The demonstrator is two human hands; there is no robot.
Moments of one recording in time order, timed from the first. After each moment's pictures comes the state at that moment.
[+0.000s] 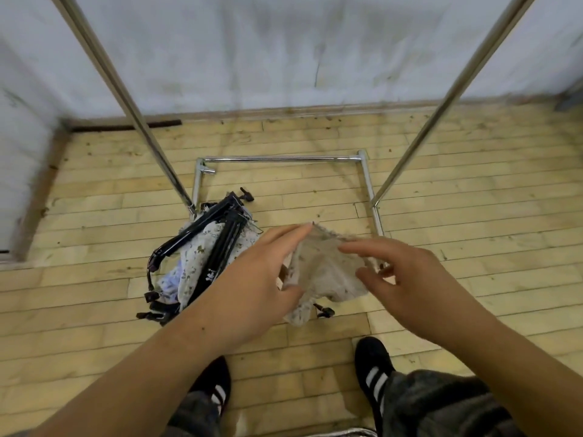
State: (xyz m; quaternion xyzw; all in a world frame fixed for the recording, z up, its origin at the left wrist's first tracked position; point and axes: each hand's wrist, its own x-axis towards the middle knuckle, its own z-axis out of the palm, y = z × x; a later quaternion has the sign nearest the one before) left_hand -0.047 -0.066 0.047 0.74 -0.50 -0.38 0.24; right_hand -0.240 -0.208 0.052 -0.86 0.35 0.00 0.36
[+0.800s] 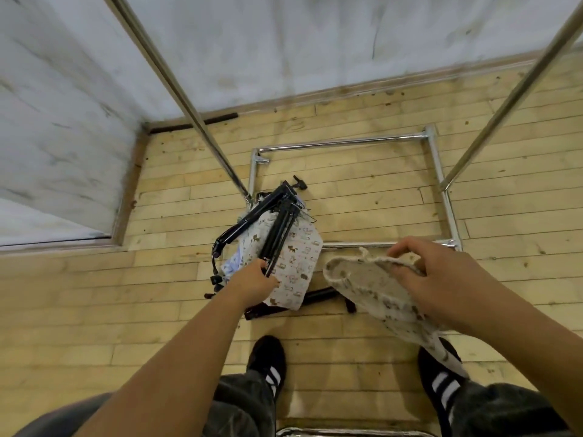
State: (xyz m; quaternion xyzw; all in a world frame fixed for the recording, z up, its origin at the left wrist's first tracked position) left_hand 0.035 -0.034 -0.093 0.87 -0.19 -0.45 0.06; right_hand -0.211 -0.215 0.012 -0.81 0.38 0.10 0.44
